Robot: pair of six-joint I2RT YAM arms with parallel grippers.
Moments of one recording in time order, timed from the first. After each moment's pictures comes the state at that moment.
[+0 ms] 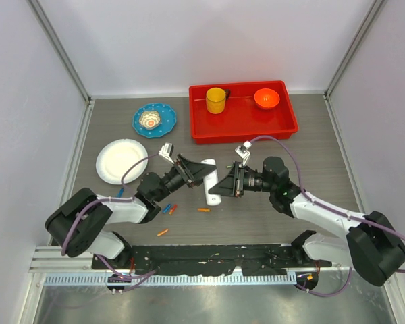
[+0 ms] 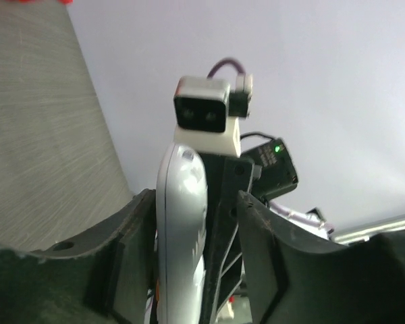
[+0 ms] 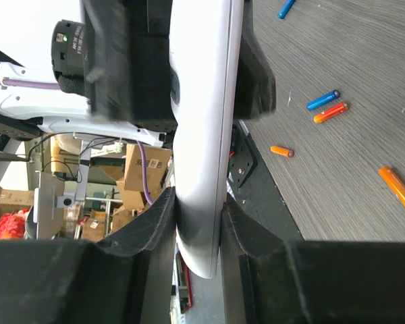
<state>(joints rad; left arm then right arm) -0.73 1.44 0.36 1.28 0.24 -1.41 0.61 1.15 0.45 0.57 -0.78 1.08</state>
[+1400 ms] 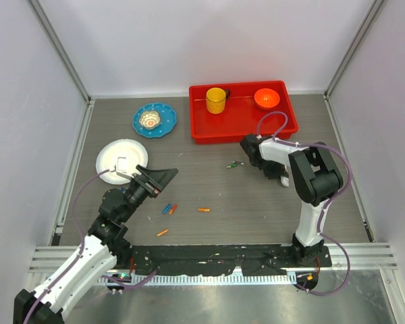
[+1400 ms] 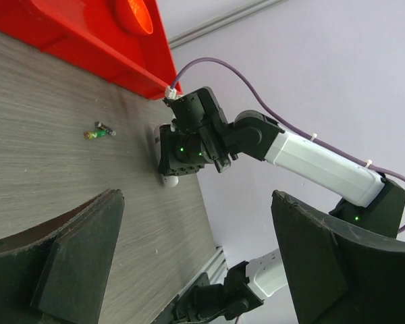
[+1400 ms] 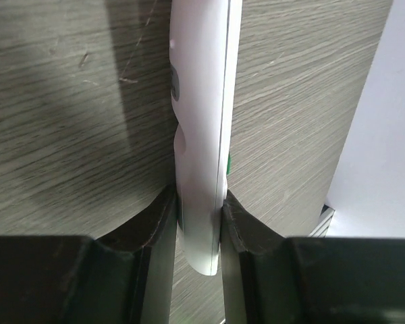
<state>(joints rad) -0.51 0.48 0.22 0.32 0.09 -1.17 0.41 1.90 1.15 -0.83 0.78 0.36</state>
